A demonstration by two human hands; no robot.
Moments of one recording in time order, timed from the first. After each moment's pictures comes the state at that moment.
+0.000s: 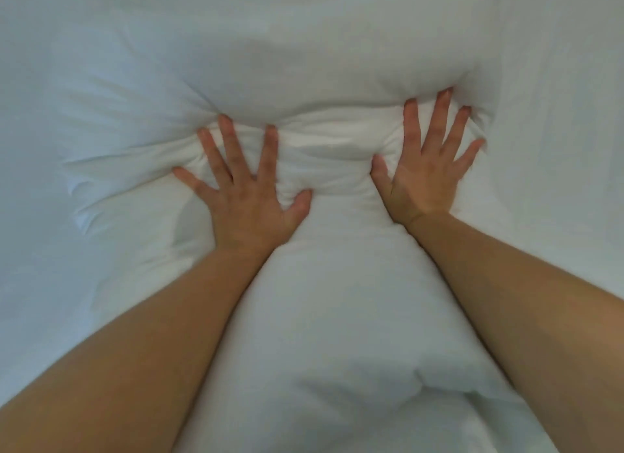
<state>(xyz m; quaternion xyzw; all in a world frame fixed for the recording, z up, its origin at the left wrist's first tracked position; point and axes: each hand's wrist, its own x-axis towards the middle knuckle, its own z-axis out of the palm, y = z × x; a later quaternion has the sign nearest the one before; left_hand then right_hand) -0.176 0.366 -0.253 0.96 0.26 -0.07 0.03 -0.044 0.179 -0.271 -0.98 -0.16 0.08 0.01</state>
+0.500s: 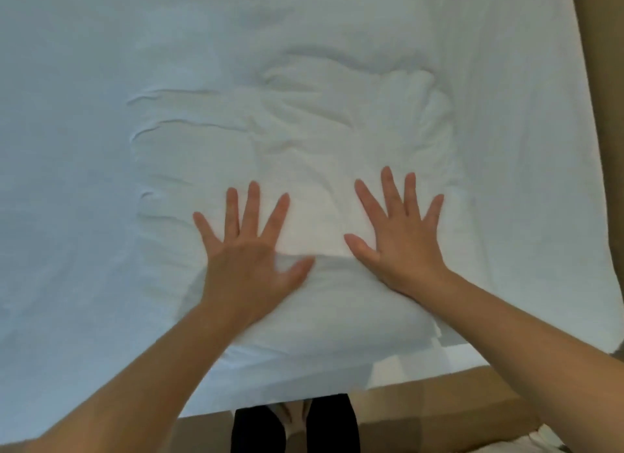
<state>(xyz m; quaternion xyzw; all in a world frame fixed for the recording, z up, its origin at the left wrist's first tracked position) -0.356 0.273 -0.099 0.96 0.20 -0.17 0.09 -0.219 0.084 -0.117 -0.92 -0.32 0.25 0.00</state>
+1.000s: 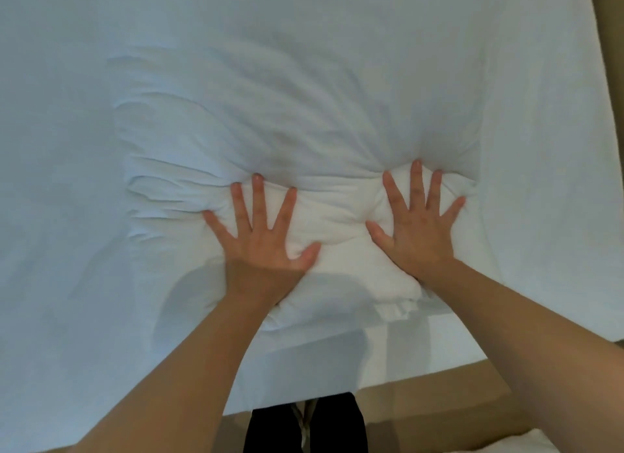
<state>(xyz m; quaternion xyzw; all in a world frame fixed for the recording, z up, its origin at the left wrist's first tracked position) -0.387 0.257 -0.192 0.97 0.21 -0.08 0.07 -0.242 0.058 -0.204 -0.94 -0.24 0.22 -0.04</state>
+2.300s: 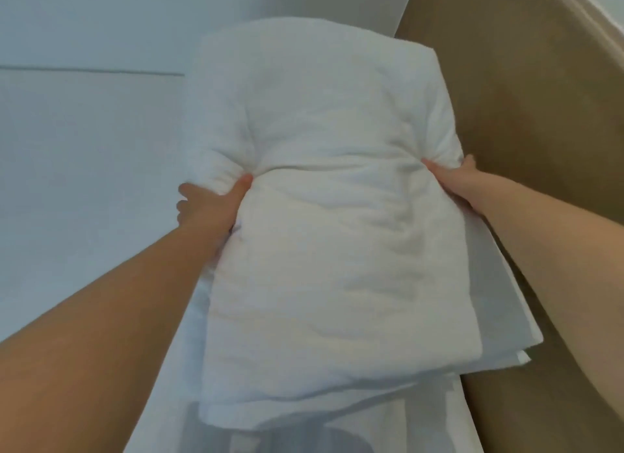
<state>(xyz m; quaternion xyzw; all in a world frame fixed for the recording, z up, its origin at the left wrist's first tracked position) -0.019 0.217 -0.017 0.67 0.57 0.02 0.47 0.209 -0.061 0.014 -0.91 0.12 0.23 0.32</state>
